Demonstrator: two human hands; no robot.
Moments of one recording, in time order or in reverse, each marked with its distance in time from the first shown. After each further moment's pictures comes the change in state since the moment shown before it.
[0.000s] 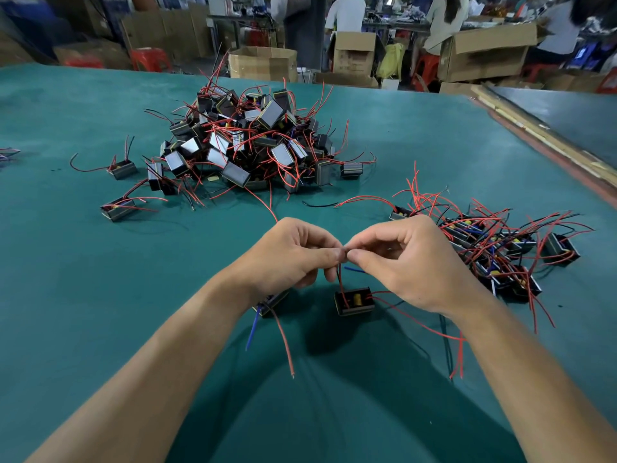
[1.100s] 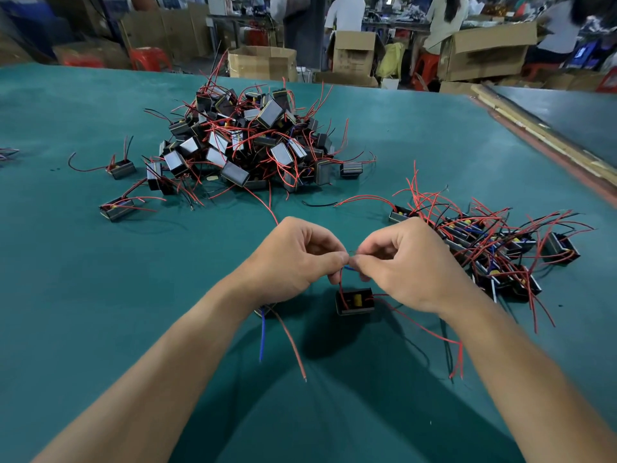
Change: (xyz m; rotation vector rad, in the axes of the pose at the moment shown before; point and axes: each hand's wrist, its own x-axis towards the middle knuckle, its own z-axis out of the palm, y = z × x) left_hand 0.000 -0.003 0.007 0.147 0.080 0.064; right_hand -0.002 -0.009 0.000 -0.207 -0.023 0.197
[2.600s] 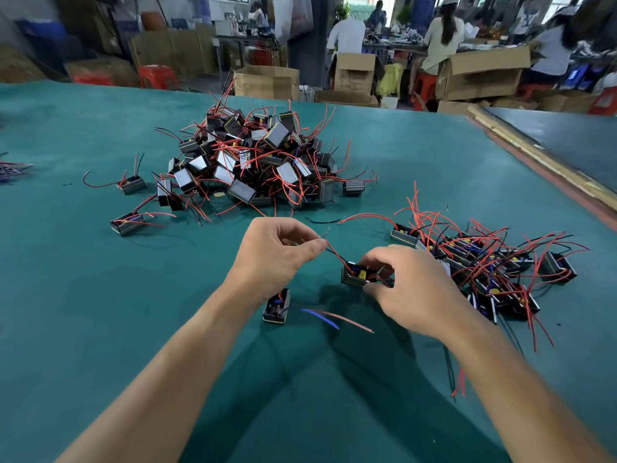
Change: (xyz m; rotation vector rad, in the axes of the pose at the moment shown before) left_hand 0.008 -0.007 -0.016 -0.052 0.437 -0.015; right_hand 0.003 0.017 0.007 -0.392 0.028 0.025
